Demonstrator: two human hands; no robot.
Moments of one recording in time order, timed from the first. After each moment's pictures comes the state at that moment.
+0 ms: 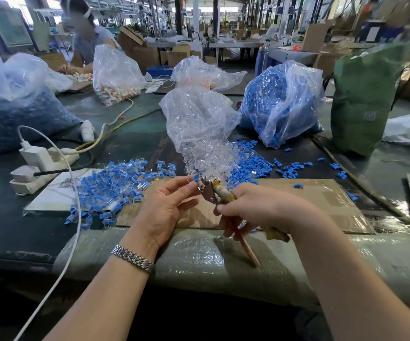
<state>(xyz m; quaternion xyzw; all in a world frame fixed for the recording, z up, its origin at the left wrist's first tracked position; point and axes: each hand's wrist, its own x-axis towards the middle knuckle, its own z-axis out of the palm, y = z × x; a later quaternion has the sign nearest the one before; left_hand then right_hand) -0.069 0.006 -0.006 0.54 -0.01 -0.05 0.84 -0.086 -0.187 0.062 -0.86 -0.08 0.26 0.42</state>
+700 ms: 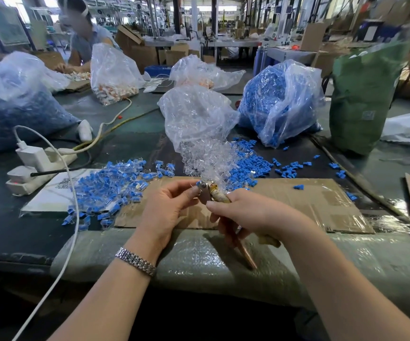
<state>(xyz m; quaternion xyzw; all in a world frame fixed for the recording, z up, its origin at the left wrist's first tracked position) -0.075 -0.002 -0.007 0.64 0.01 0.01 0.77 -0.089 -0.179 0.052 -0.88 -0.06 0.24 0.40</state>
